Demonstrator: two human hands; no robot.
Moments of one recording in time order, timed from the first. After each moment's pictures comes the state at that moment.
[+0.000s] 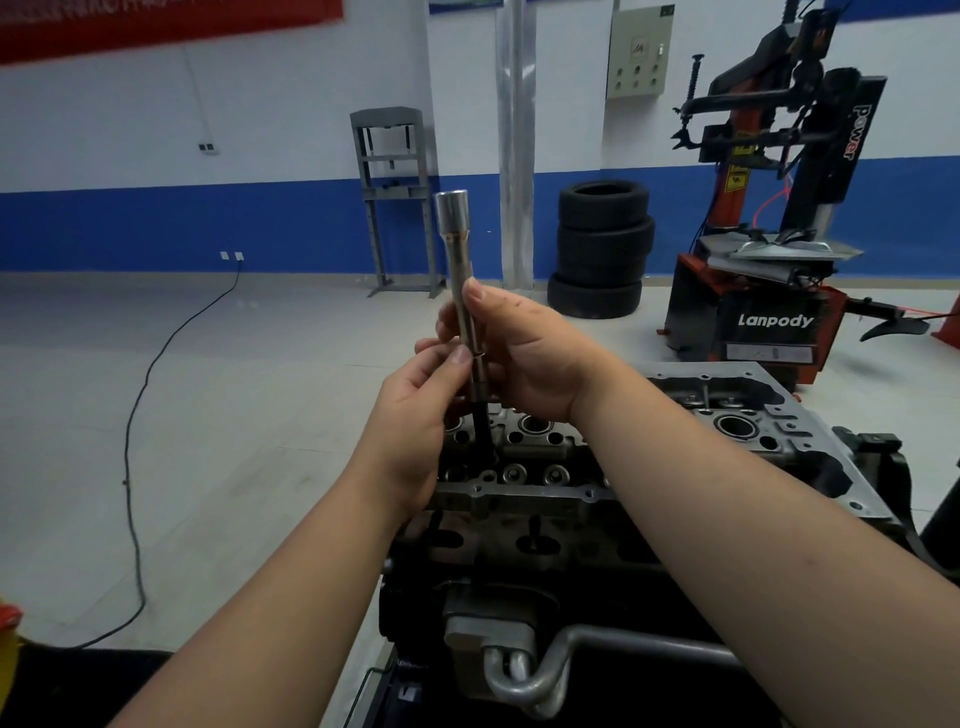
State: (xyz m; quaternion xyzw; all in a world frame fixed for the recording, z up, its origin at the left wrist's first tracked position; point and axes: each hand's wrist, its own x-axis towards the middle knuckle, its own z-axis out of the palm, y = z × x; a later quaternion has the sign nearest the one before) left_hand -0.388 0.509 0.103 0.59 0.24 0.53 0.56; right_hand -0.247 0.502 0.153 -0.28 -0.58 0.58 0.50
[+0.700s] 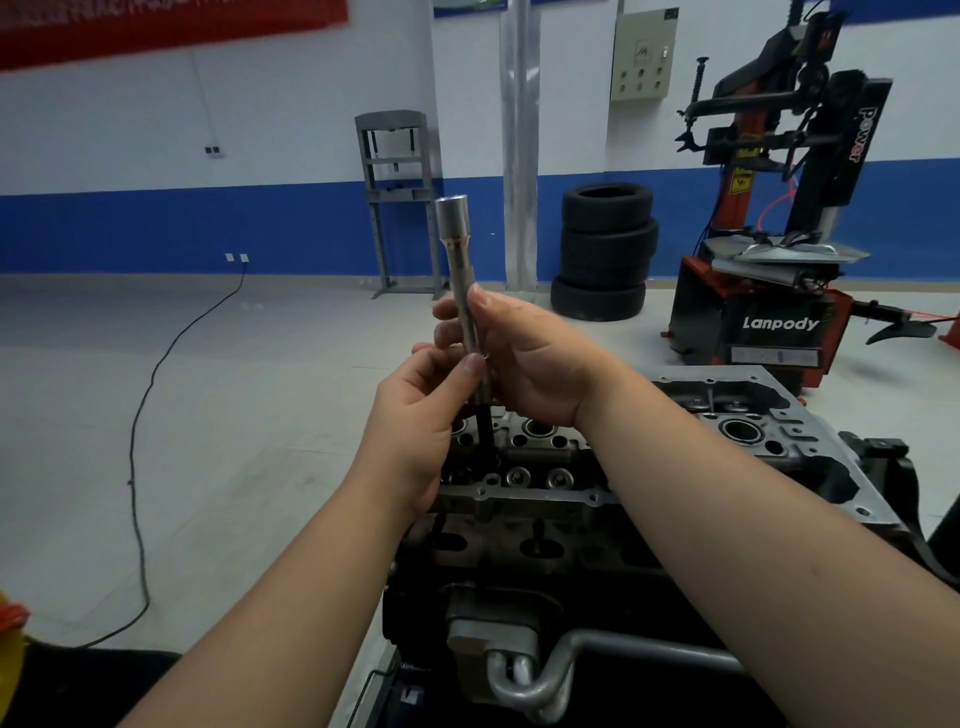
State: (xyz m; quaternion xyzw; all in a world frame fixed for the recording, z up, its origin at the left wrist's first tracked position) left_hand -0.387 0.506 0.103 0.58 0.25 0.56 0.54; right_hand -0.249 0.500 0.154 -0.29 -0.58 0.58 0.49
